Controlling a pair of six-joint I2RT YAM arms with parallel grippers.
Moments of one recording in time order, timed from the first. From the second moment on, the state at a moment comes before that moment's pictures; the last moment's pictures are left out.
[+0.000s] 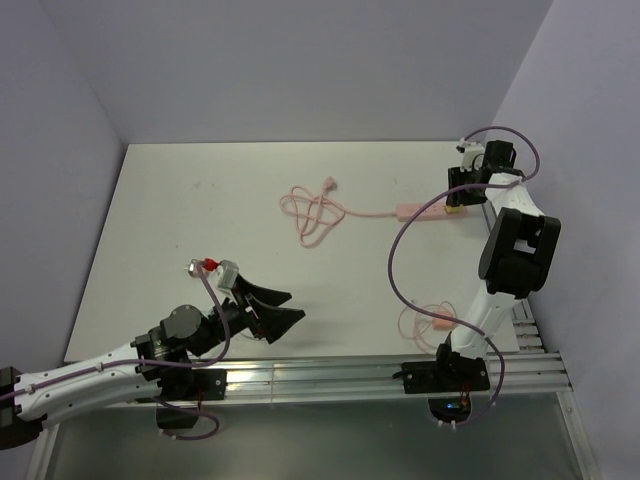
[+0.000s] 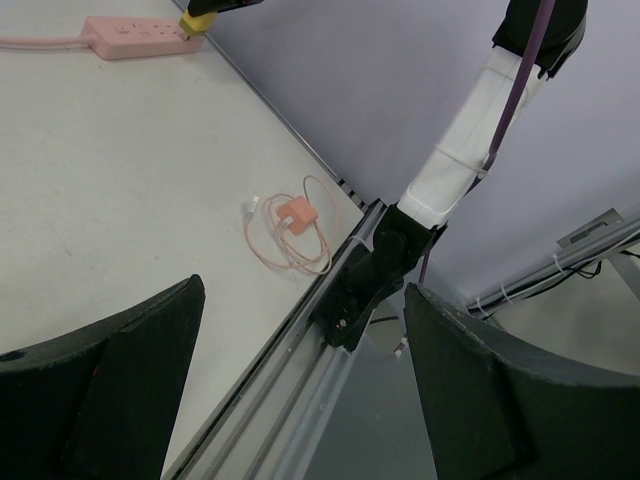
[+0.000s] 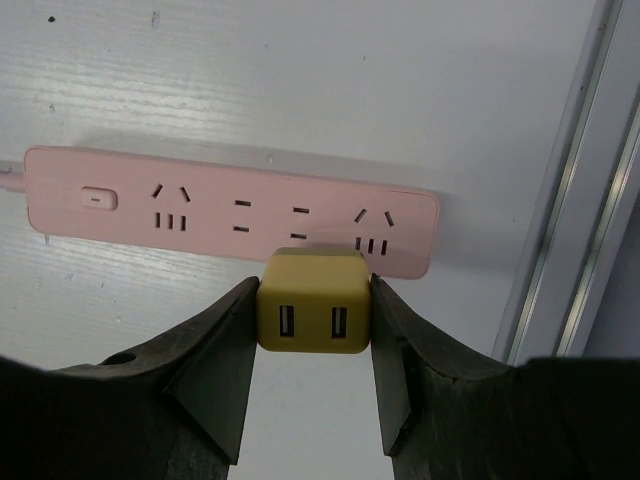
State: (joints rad) left arm -1.19 0.45 0.26 0.27 -0.15 -0.70; right arm -0.29 1.89 1.44 -0.52 -0.29 -0.35
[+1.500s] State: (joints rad) left arm -1.18 0.48 0.26 0.28 -0.15 -0.70; right arm -0.30 1.95 1.51 -0.52 -0.20 -0.36
